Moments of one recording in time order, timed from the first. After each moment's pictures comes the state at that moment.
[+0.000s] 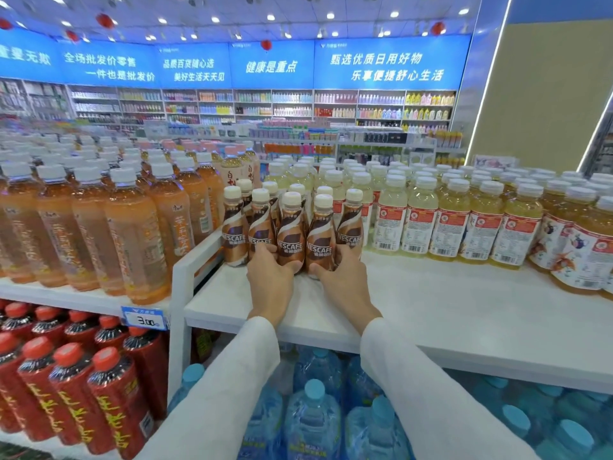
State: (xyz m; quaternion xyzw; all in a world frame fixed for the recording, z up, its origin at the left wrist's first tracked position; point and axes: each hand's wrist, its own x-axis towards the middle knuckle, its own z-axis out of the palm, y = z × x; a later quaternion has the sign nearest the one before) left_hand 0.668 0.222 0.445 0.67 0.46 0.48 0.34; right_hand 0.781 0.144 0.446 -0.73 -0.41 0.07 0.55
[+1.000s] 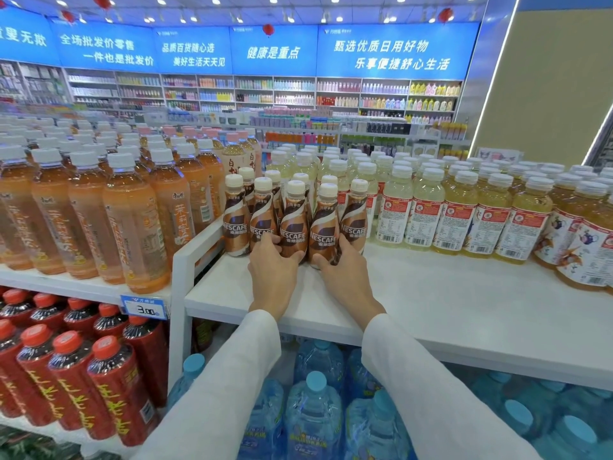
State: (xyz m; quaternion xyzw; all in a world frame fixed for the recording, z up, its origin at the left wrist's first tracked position) left_hand 0.669 0.219 0.446 0.68 0.47 0.46 0.31; right_hand 0.788 0.161 0.432 -0.75 -0.42 0.07 0.50
